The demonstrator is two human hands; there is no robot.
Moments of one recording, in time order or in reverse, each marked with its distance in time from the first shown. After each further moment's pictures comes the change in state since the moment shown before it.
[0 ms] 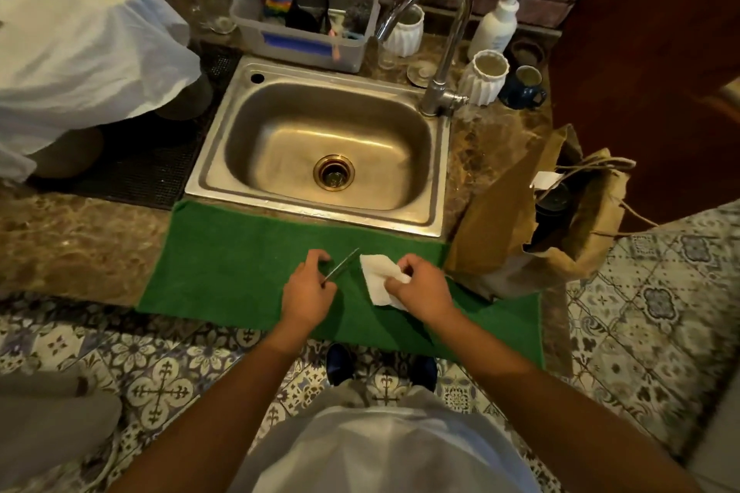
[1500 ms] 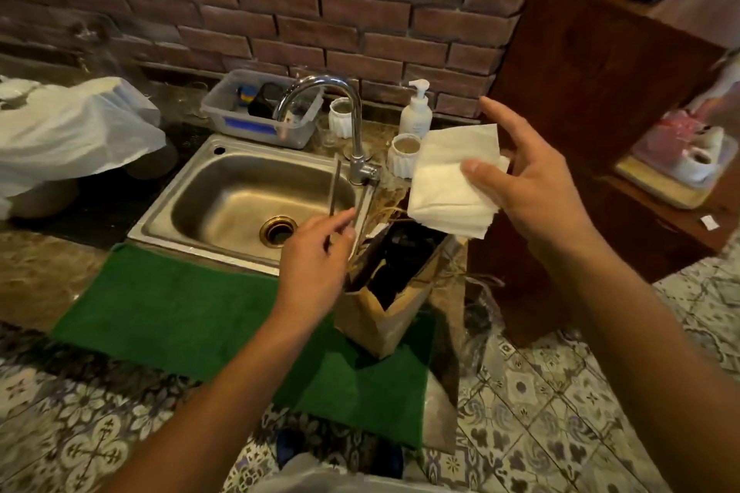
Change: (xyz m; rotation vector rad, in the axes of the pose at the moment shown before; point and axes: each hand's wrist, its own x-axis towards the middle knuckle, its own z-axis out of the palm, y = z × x) left_hand -0.100 0.322 0.013 -0.316 0.385 0.358; right_hand -0.067 0.001 -0.387 0.473 0.227 -0.622
